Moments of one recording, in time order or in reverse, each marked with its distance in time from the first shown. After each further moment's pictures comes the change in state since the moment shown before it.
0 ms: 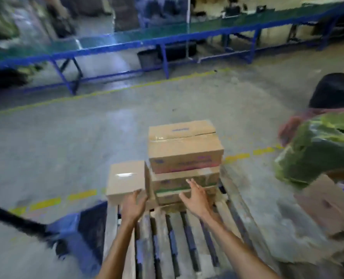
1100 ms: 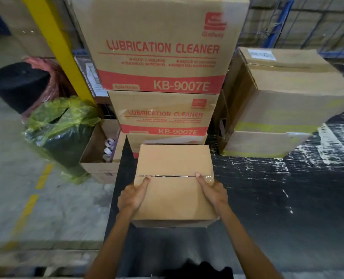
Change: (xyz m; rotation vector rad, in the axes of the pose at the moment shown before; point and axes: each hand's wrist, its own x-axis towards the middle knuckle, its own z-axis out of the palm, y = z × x) left_hand -0.422 0.496 0.663 0.619 -0.835 0.658; right_hand -0.497 0.569 -0.406 0.817 1.132 1.367
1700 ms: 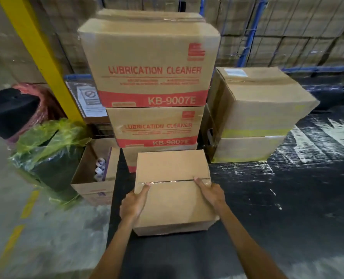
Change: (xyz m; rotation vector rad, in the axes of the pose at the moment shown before) left_hand -0.029 0.003 -0.017 -0.168 -0.003 0.103; right_hand -0.040 -0.012 -0.017 0.074 0.014 -0.029
